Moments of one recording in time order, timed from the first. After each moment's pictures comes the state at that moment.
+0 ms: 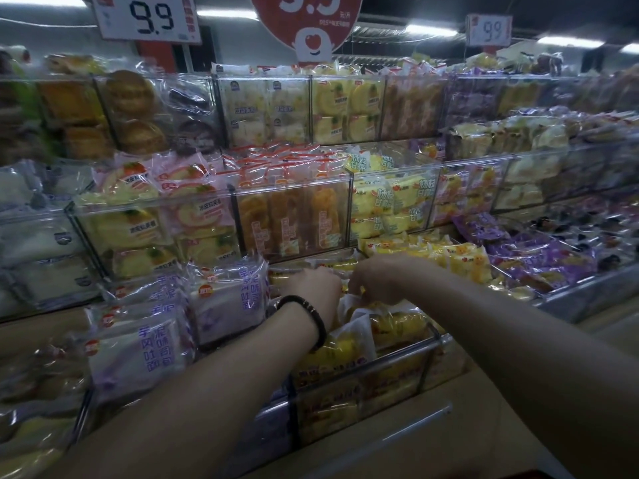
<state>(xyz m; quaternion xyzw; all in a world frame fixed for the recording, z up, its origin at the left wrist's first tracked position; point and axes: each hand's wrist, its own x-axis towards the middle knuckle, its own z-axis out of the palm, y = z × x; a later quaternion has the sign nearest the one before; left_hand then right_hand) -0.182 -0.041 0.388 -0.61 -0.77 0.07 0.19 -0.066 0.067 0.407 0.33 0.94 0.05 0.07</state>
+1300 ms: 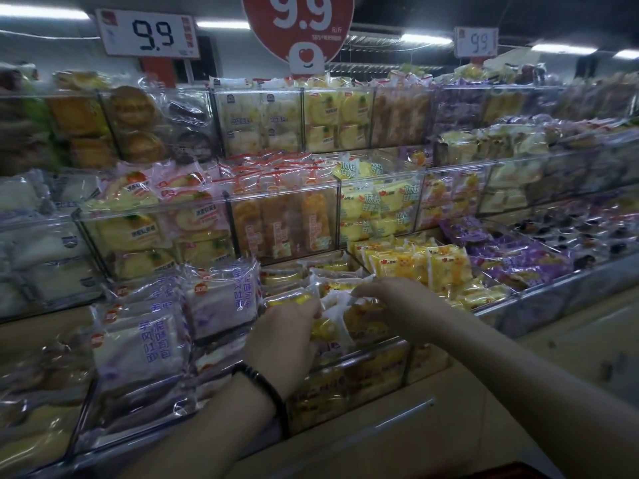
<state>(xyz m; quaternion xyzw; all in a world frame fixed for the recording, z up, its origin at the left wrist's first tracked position) -0.172 -0.126 0.348 -0.62 -0.74 -0.20 0.16 0.012 0.019 0.370 0.32 0.94 -0.02 -0.15</state>
